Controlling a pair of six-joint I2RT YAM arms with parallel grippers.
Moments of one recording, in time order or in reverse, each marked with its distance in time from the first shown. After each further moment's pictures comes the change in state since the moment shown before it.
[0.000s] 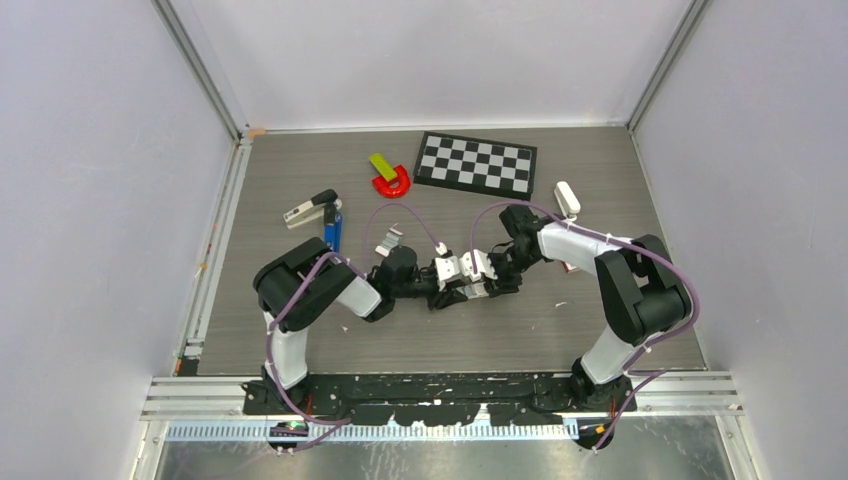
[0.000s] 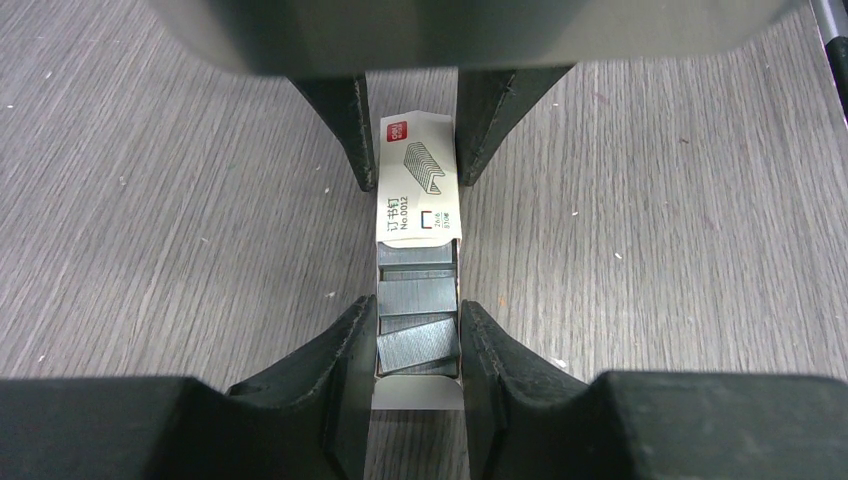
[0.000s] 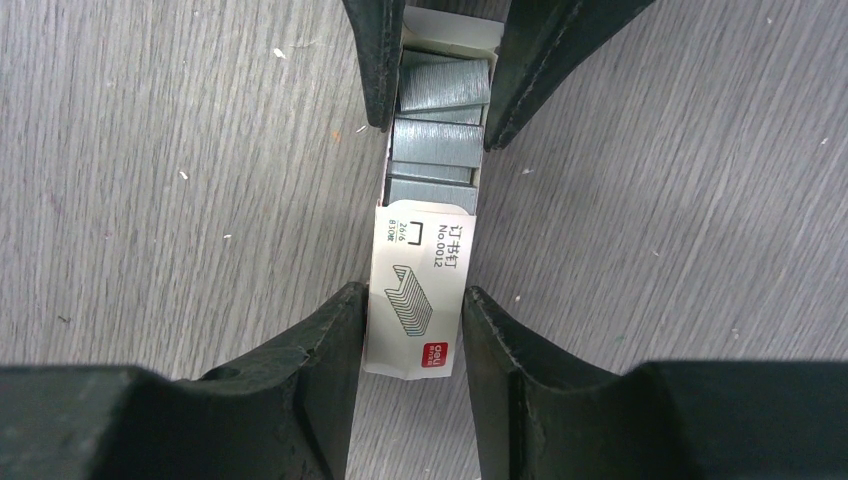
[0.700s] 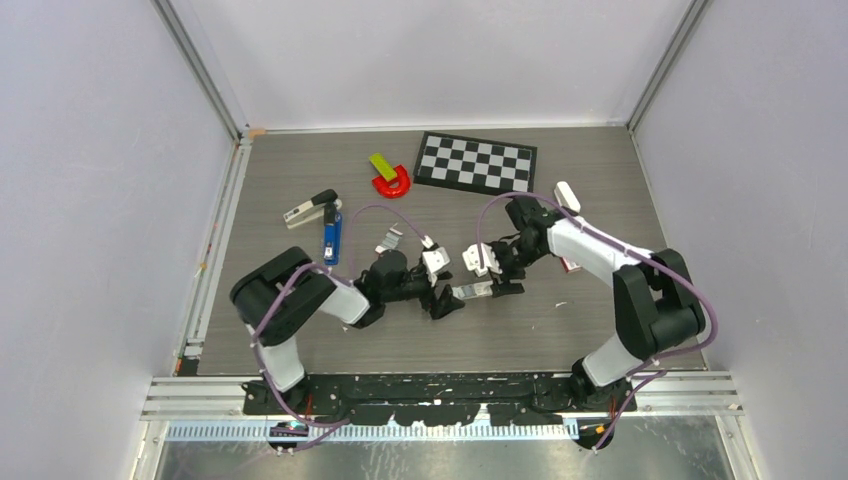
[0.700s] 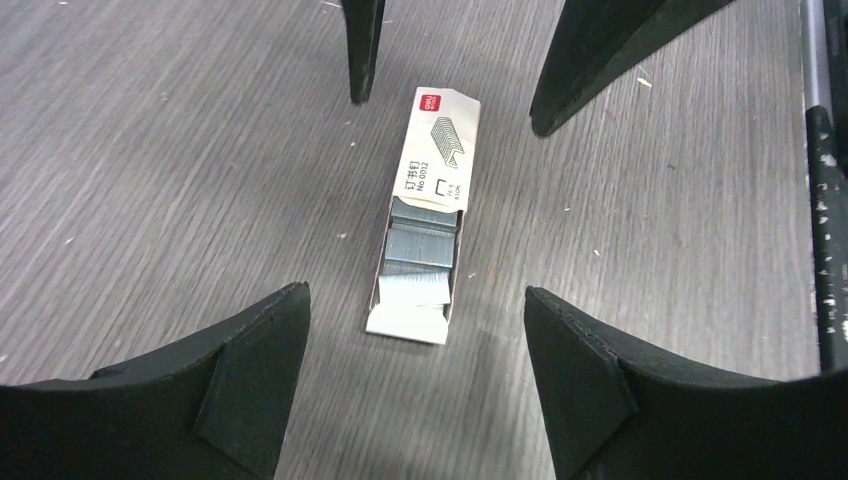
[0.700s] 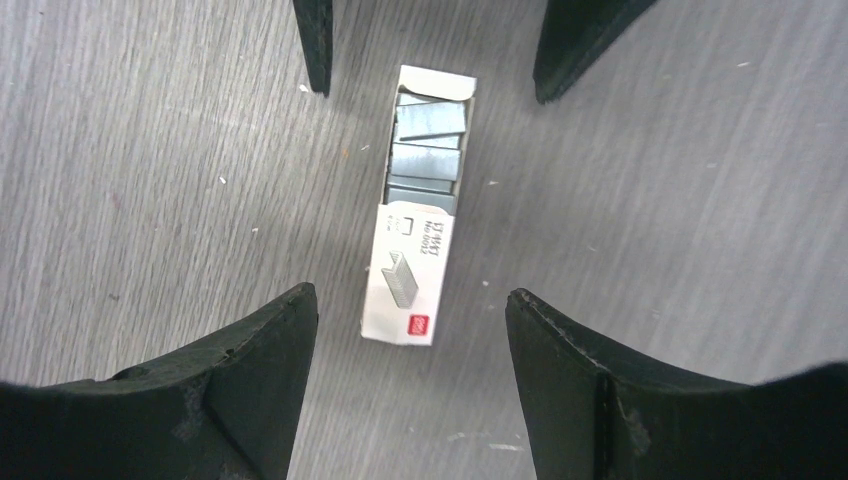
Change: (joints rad) left arm -0.002 -0.156 -0.098 -0.018 -0.130 -0.200; right arm -0.024 -0.101 0.055 -0.124 -0.045 -0.043
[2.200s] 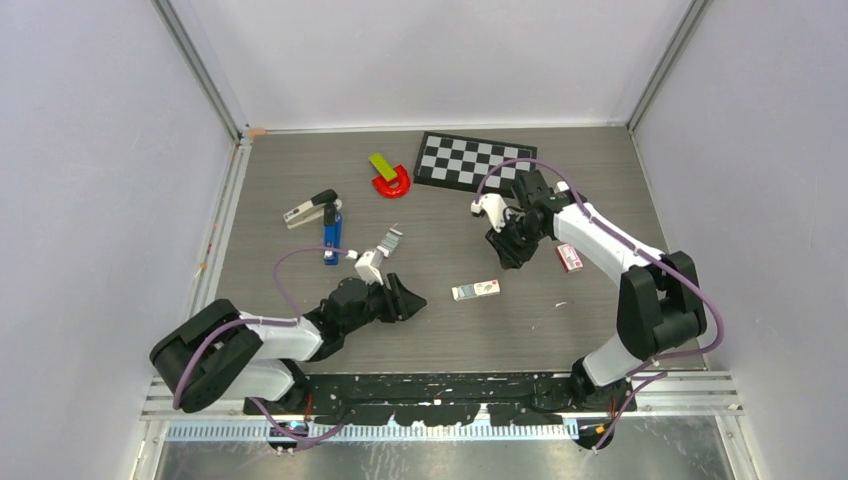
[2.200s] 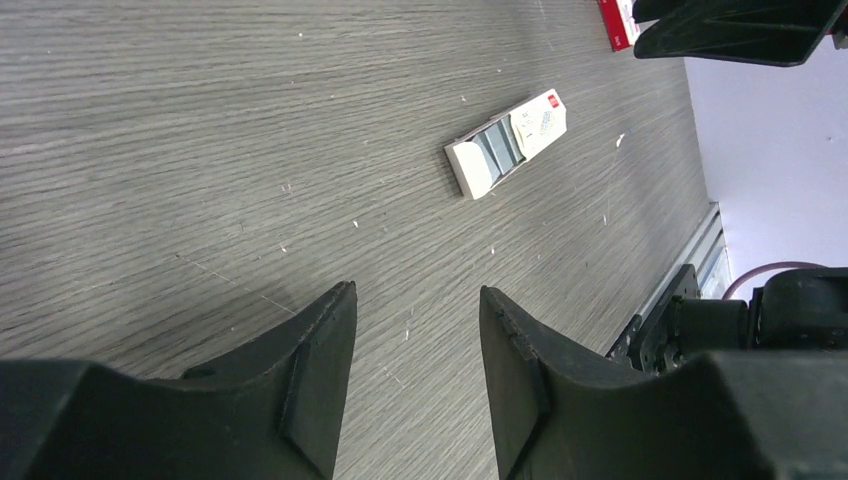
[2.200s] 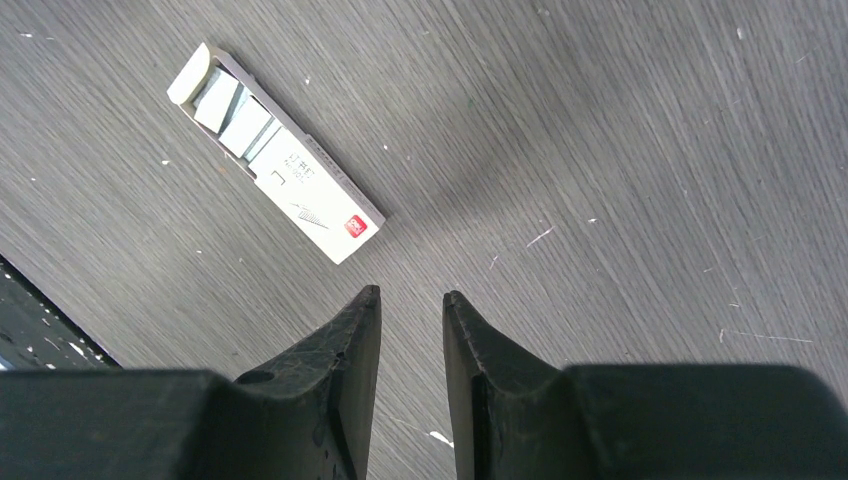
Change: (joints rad) left arm 0.013 -0.480 -0.349 -0.187 -0.397 -0.826; right arm -0.022 -0.008 0.140 0.000 0.349 0.939
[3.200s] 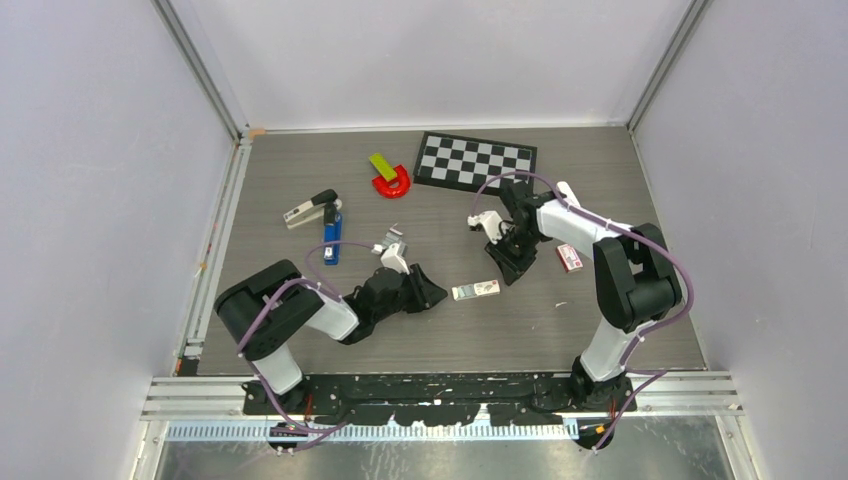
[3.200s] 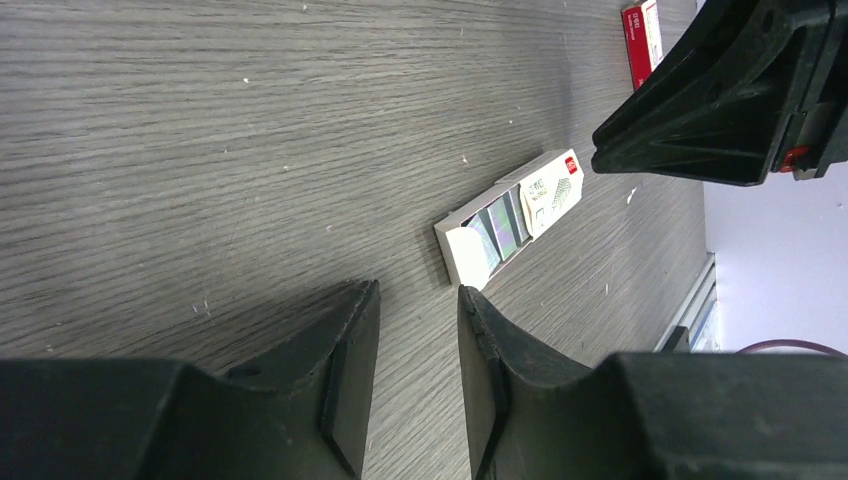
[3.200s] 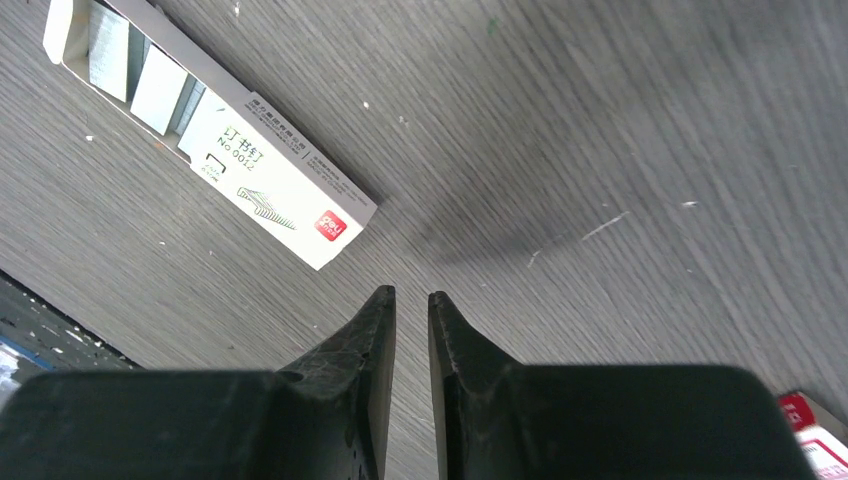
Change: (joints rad) left arm -0.072 0.386 0.214 0.106 -0.082 -0.129; right arm 0.002 0.183 0.010 -0.060 0.039 0.049
